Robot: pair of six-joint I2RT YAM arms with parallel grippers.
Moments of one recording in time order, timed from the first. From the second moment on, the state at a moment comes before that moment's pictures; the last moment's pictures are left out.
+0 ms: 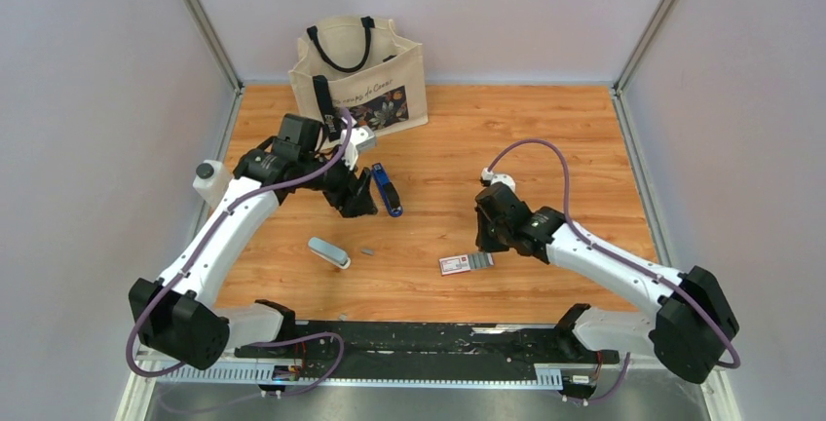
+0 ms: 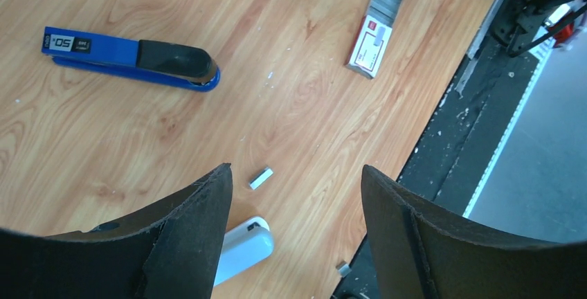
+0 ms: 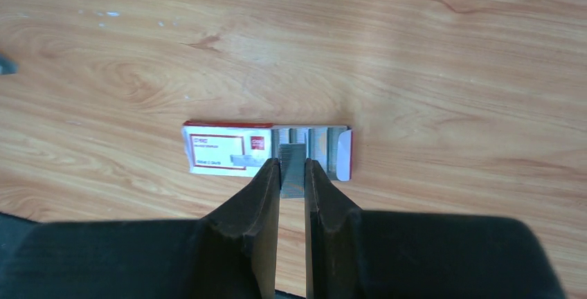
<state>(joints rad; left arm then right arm) -0.35 1.24 1.19 -0.86 0.67 0.30 0.75 1.17 0.76 -0.56 0.15 0.60</state>
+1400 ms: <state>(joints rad) -0.35 1.20 1.14 -0.87 0.63 0.35 0.91 1.43 0.76 -0.54 0.26 0.62</state>
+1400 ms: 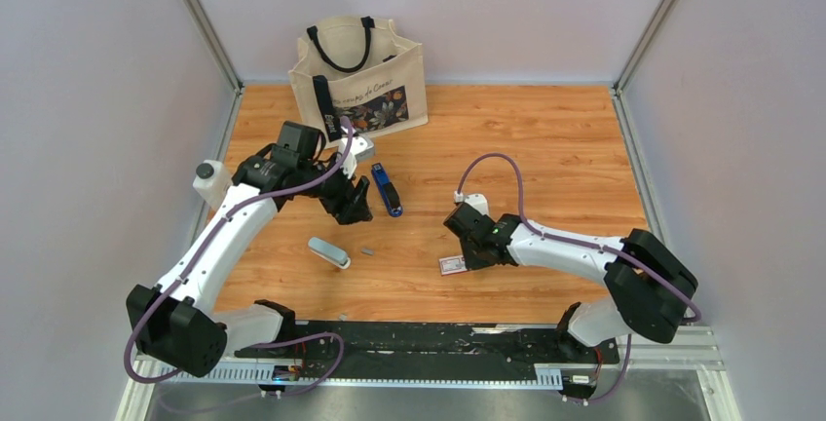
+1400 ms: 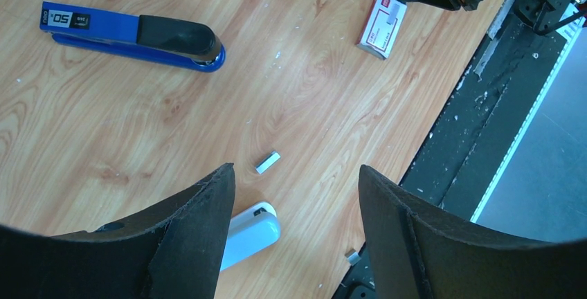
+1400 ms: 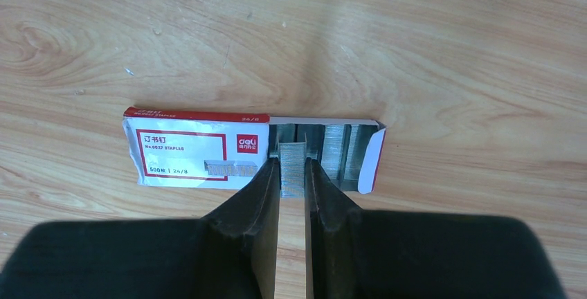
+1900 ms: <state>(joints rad) -0.35 1.19 1.12 -0.87 0.64 0.35 0.91 1.45 0.78 -0.53 0.26 0.61</state>
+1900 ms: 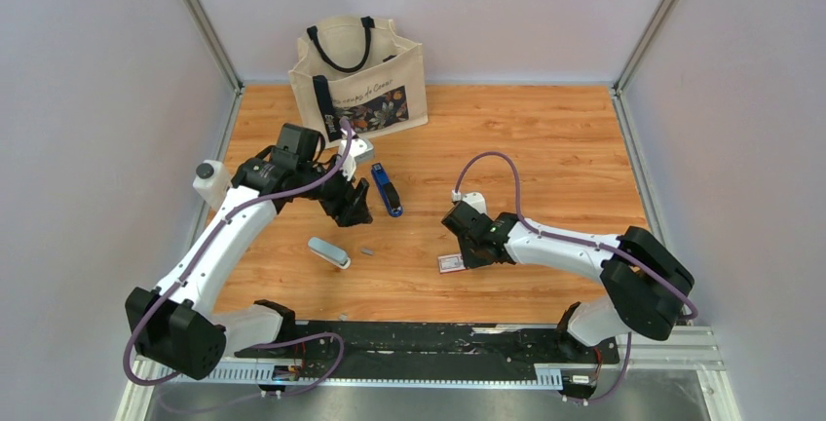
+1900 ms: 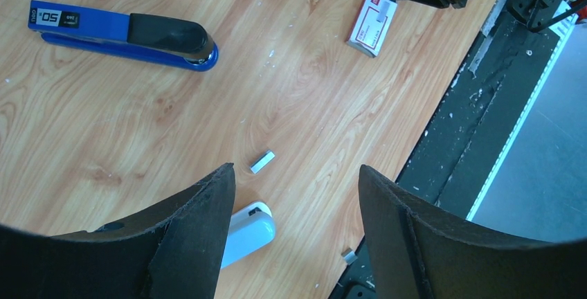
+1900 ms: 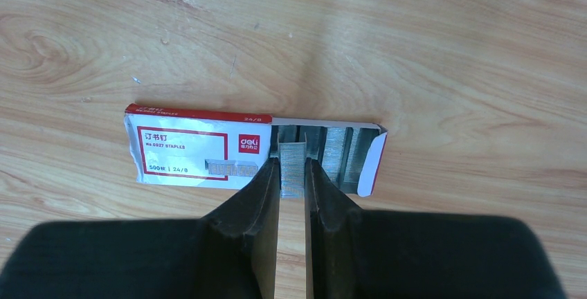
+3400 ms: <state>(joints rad) -0.60 1.54 1.09 -0.89 0.39 0.73 0.90 1.01 0.60 -0.44 0.32 0.58</state>
